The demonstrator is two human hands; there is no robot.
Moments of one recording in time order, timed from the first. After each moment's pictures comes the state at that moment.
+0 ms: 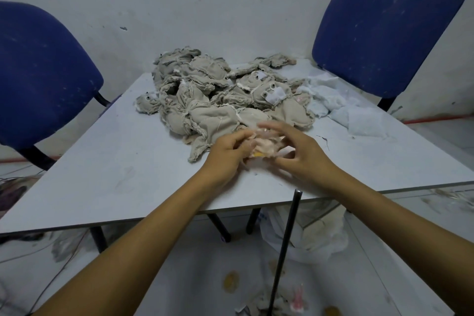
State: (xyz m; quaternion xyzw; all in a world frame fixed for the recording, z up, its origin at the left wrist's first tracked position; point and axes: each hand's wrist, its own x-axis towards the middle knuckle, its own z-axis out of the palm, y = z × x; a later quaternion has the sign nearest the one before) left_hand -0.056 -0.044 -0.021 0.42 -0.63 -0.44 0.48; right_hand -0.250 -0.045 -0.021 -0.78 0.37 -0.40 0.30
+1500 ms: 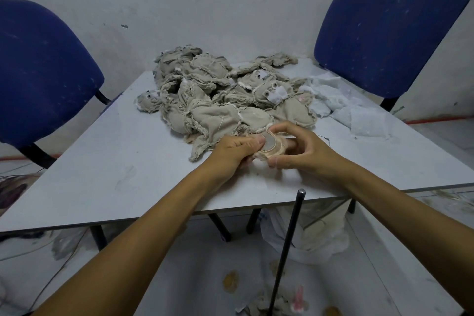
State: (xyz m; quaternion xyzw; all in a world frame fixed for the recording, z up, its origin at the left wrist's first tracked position) left_hand -0.056 -0.042 -0.014 0.42 -0.65 -0.46 0.44; right_hand -0.258 -0.047 -0.009 -0.70 0.30 -0.37 0.54
